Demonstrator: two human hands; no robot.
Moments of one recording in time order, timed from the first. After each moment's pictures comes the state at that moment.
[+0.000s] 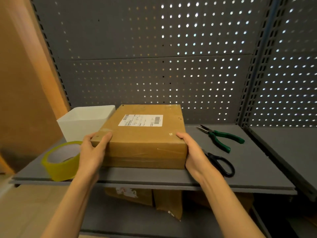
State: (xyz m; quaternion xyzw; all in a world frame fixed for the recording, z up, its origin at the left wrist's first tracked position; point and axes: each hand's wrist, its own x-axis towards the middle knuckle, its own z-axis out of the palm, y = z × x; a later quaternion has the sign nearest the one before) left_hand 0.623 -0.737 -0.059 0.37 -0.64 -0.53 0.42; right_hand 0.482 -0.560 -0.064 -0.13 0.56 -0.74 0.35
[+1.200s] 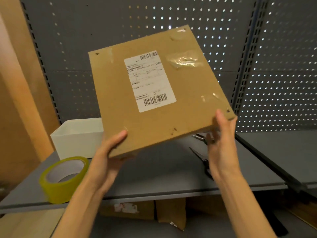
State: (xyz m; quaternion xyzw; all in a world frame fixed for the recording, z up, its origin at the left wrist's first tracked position) left_hand 0.642 -0.731 -0.019 0.05 -0.52 -0.81 0.27; right_hand 0.535 -0.544 -0.002 -0.18 0.51 -0.84 0.02
